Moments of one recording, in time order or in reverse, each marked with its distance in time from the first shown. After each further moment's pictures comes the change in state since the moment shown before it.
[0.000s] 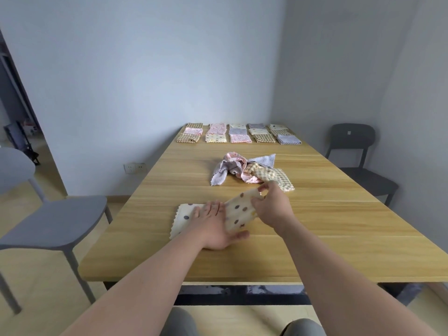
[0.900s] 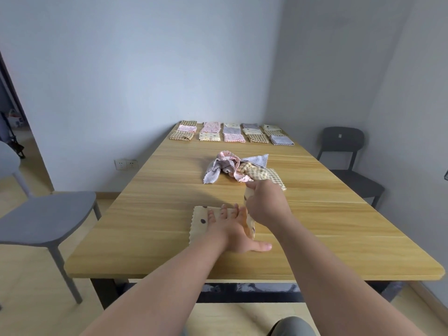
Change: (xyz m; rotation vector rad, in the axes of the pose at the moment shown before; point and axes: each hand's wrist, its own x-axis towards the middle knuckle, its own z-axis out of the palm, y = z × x) left_hand 0.007 0.062 0.008 -0.159 -0.112 0.079; right_hand -0.020 -0.024 -0.016 -0.244 -0.007 -0.130
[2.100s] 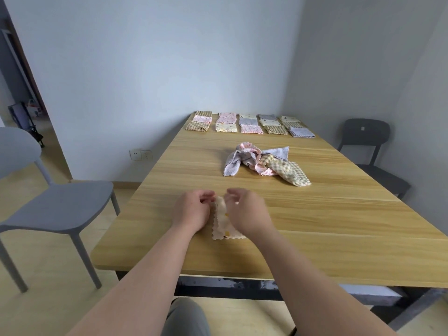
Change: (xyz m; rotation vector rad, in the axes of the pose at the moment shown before) left_hand -0.009 -0.134 -0.014 -0.716 0.721 -0.173; right_hand -0.008 -0.038 0.090 0.155 -0.096 -0.053
